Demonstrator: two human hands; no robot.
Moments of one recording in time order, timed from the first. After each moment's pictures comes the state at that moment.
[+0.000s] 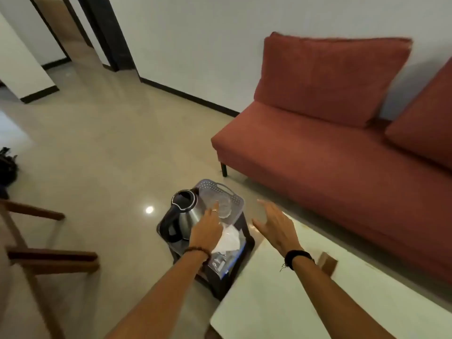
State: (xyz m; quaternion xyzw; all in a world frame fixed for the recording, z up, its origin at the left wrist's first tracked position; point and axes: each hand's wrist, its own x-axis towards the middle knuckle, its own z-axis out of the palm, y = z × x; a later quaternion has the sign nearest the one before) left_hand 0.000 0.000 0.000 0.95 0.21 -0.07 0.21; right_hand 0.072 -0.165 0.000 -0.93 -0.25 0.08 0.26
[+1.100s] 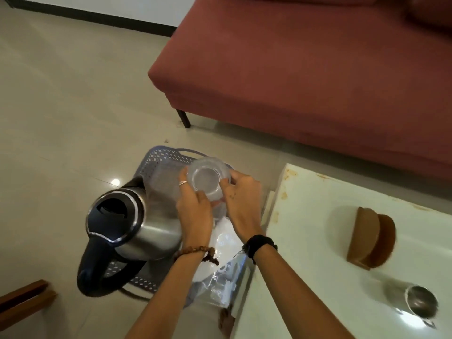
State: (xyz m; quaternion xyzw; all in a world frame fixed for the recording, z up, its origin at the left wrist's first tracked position) left_hand 0.139 0.049 -0.168 0.79 0.33 0.06 0.51; right_hand 0.165 -0.022 -0.184 -0.83 0.04 0.06 0.55
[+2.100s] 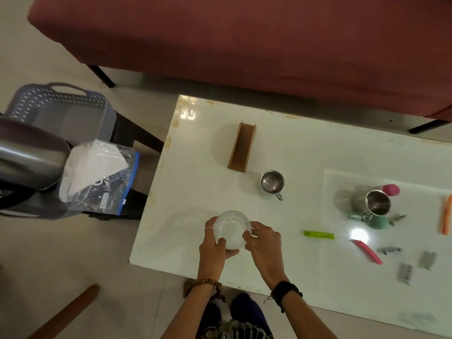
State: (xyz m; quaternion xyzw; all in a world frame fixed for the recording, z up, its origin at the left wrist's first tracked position) left_hand -0.107 -0.250 -0.249 0.66 0.34 -0.24 0.63; right_hand -0.110 -0.362 -0.246 -0.78 0.27 0.20 0.53
